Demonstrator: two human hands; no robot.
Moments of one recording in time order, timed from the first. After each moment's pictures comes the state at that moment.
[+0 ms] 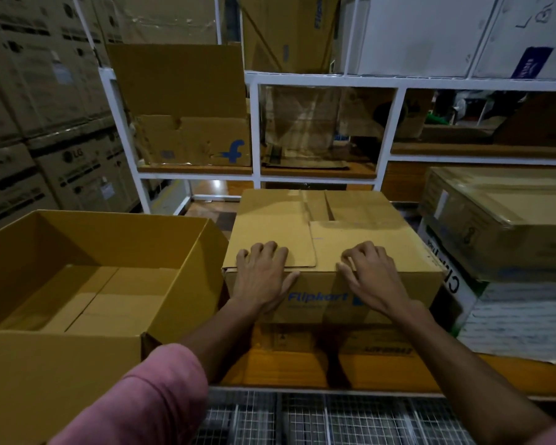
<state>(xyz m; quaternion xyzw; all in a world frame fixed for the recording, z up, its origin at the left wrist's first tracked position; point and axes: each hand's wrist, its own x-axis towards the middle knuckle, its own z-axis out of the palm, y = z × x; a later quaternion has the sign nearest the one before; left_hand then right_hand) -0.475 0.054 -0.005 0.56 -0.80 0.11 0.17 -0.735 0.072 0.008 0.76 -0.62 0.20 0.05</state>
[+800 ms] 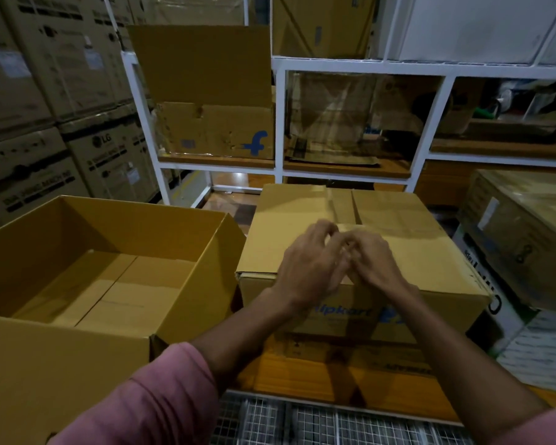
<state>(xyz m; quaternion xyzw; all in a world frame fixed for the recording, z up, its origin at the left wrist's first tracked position) -0.519 0.049 0.039 0.37 -0.82 0.13 0.42 -0.692 -0.004 0.022 0.75 -0.58 0.31 -0.07</state>
